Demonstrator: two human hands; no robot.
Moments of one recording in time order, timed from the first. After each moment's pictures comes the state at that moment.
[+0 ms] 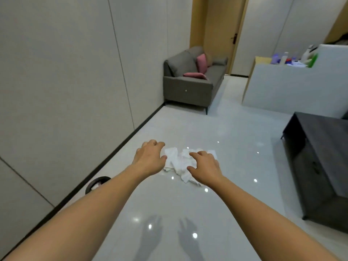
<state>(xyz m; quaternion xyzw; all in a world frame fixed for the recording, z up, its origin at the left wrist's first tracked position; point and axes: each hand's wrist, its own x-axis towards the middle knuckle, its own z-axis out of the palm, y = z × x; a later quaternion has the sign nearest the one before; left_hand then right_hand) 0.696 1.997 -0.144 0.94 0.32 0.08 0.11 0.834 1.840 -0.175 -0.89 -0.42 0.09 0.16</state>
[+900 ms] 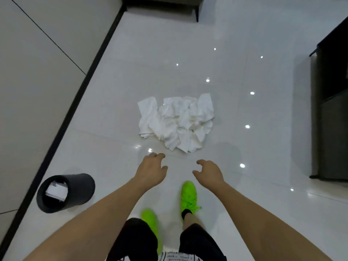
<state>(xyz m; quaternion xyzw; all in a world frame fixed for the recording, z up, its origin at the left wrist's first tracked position) 1.120 2.183 -0.447 0.88 0.32 -0.22 0.28 1.240 2.002 -0.477 -0.88 -0.17 0.42 0.13</state>
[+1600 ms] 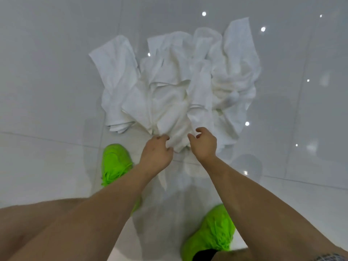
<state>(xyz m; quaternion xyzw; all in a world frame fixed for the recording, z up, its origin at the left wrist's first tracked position) 1.259 2.343 -0.965 0.84 0.32 -0.27 0.35 1.355 2.213 -0.996 -0.89 0.06 0.37 0.27</state>
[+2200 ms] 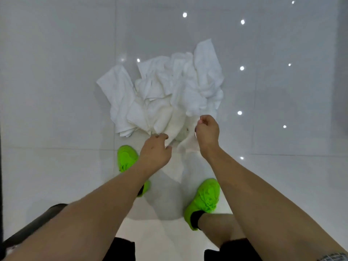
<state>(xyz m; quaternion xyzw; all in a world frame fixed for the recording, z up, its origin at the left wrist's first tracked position) 1.286 2.337 -0.778 0.86 0.26 -0.29 0.33 1.390 2.200 -0.787 -0.79 0.23 0.27 0.49</state>
